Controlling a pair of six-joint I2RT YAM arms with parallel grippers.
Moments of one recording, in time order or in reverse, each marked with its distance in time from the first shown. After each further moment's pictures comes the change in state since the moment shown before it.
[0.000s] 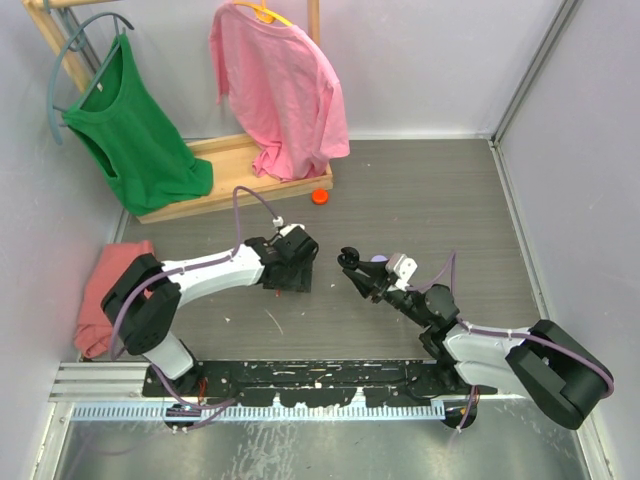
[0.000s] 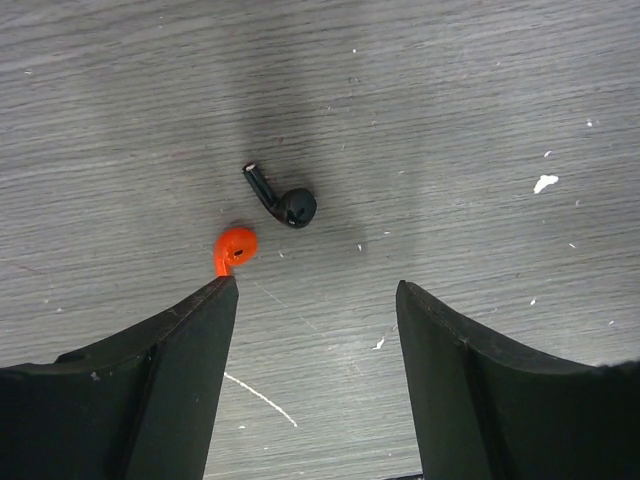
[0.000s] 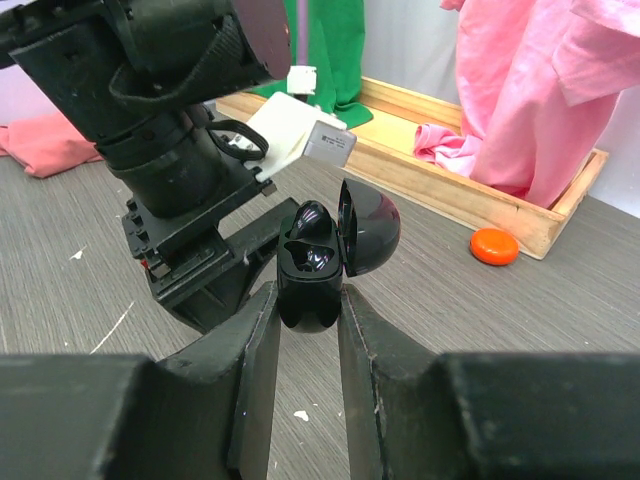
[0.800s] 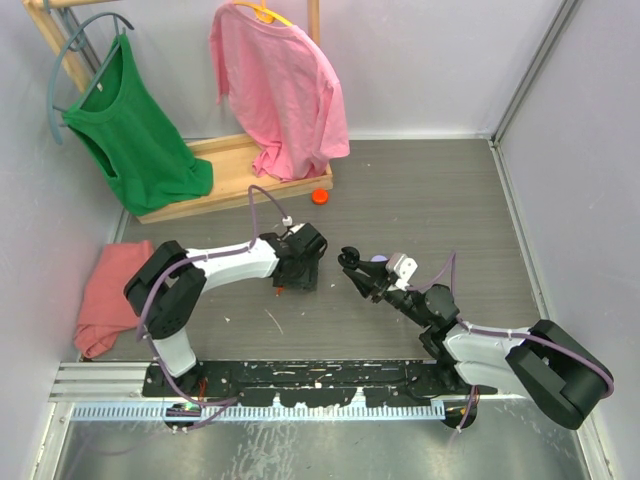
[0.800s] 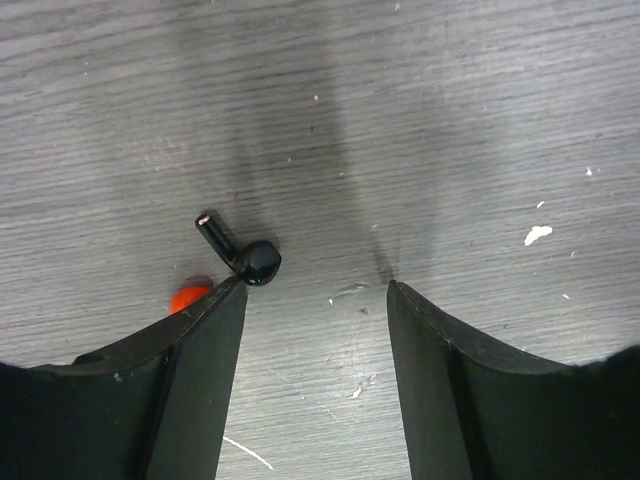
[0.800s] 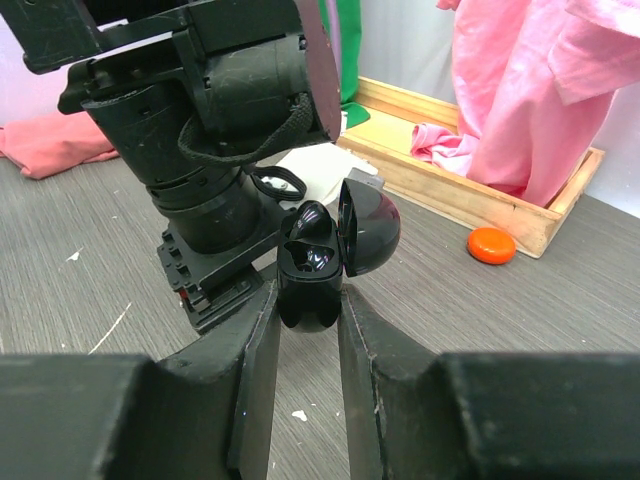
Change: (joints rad) left arm 0.014 0.152 0.074 0.024 0.040 0.004; right arm 0.000 0.000 0.000 0.000 0.008 0.000
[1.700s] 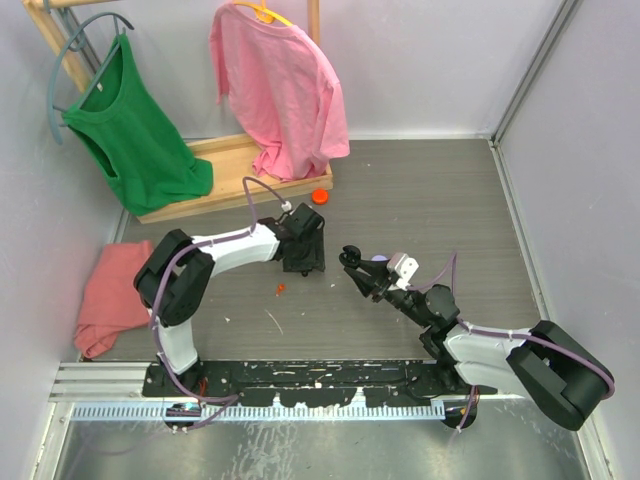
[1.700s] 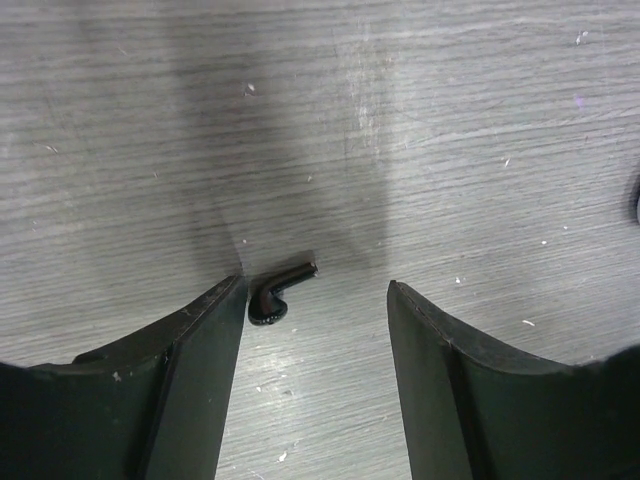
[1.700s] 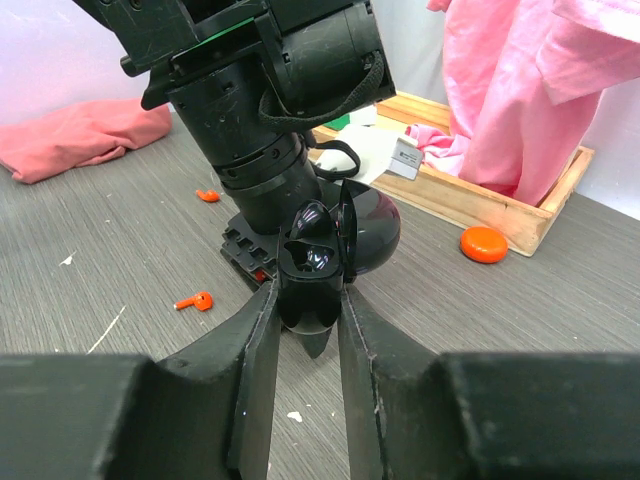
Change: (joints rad) left arm 0.097 0.090 0.103 0.113 0.138 -0.044; right arm 0.000 -0.007 -0.002 -0.001 0.018 0.000
